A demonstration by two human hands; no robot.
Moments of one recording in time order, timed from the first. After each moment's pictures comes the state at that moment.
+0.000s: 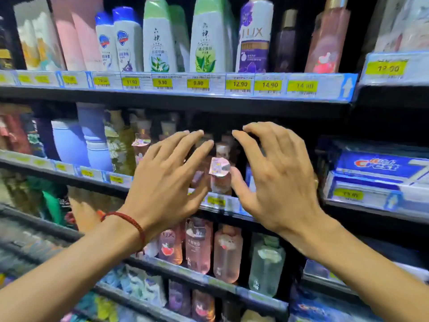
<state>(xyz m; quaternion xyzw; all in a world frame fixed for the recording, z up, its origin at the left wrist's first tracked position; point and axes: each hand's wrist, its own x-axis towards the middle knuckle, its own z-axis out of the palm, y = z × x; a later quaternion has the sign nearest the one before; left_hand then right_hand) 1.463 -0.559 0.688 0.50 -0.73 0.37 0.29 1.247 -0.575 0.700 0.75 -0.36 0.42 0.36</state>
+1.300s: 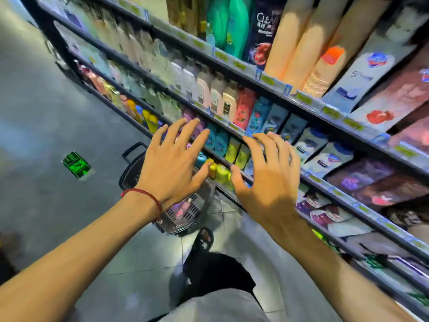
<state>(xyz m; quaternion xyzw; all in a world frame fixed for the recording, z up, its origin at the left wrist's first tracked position) 1.963 -0.395 0.385 0.74 -0.66 0.11 0.02 1.762 -0.462 0.364 0.85 -0.46 0.25 0.03</state>
